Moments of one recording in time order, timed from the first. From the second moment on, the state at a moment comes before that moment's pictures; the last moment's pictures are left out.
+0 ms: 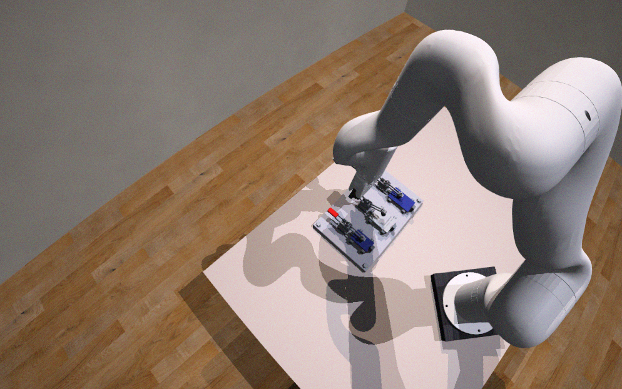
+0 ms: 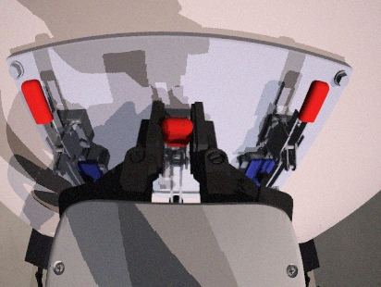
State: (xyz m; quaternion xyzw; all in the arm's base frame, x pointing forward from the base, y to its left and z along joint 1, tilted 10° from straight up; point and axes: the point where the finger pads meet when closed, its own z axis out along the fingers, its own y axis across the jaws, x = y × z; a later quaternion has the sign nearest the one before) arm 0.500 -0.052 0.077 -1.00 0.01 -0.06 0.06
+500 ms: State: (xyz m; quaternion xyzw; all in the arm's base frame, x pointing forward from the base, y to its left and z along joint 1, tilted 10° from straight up) arm 0.488 -0.052 0.082 -1.00 0.01 -0.06 0.06
